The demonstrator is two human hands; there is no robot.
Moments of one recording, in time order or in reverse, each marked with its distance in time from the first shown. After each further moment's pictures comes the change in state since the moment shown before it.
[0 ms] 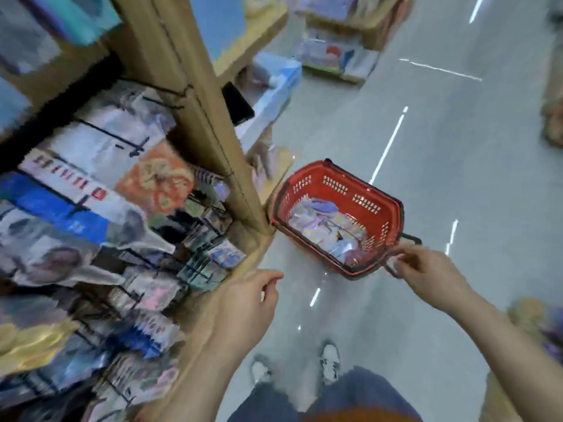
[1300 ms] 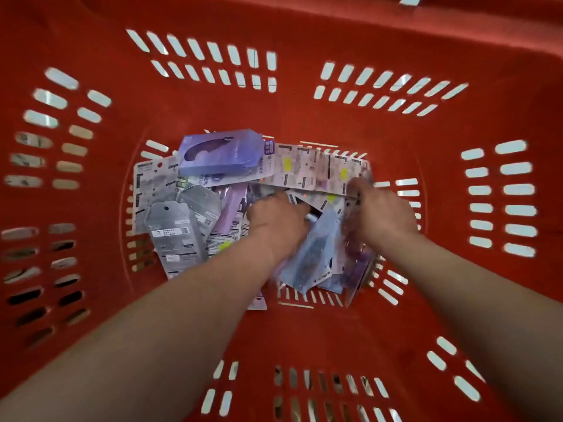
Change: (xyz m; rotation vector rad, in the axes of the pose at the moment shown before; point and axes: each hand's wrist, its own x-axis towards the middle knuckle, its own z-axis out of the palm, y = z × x) left_hand 0.485 -0.176 0.650 0.946 -0.926 0.548; right_hand 0.542 0.330 0.362 -0.244 -0.076 0.550
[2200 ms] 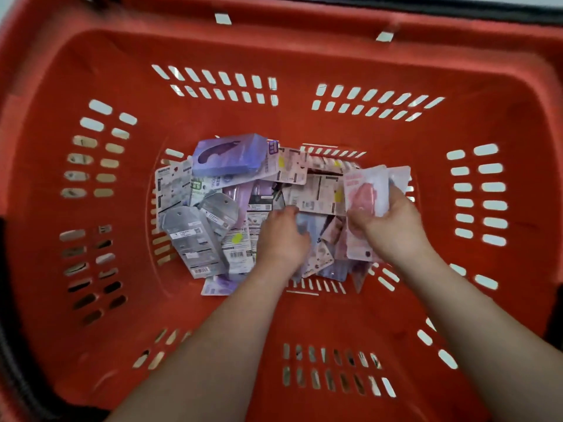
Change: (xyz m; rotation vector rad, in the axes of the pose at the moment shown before) left_hand -0.051 -0.012 0.012 -0.847 0.092 -0.284; right_hand -0.056 -0.028 -0.023 0.925 0.100 0.191
